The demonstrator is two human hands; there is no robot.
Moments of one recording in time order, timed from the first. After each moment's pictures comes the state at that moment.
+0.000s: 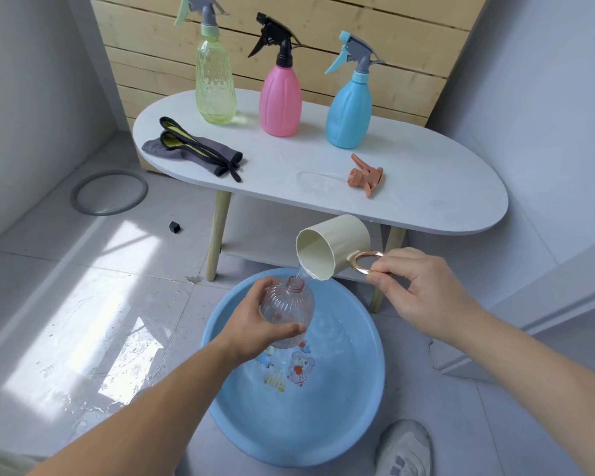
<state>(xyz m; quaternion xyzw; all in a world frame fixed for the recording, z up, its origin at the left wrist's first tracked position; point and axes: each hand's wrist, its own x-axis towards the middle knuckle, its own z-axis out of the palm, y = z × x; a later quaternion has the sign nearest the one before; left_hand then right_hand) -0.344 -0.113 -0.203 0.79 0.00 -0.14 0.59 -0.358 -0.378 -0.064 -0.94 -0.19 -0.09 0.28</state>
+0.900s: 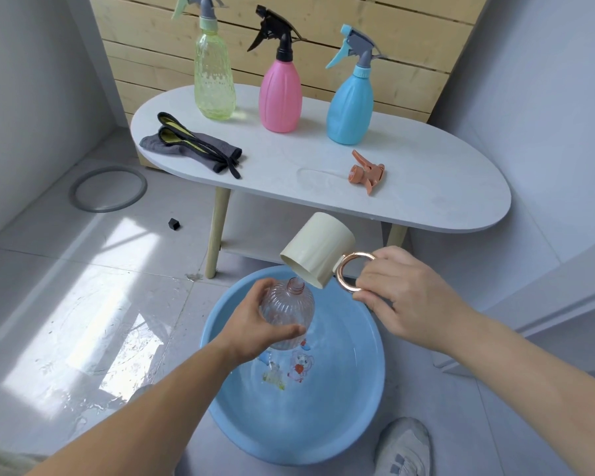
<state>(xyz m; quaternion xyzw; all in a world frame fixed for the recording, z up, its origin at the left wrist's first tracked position) -0.343 -0.114 -0.213 0.80 0.00 -0.15 0.59 -0.352 -0.375 -0.078 -0.91 -0.38 -0.16 0.09</state>
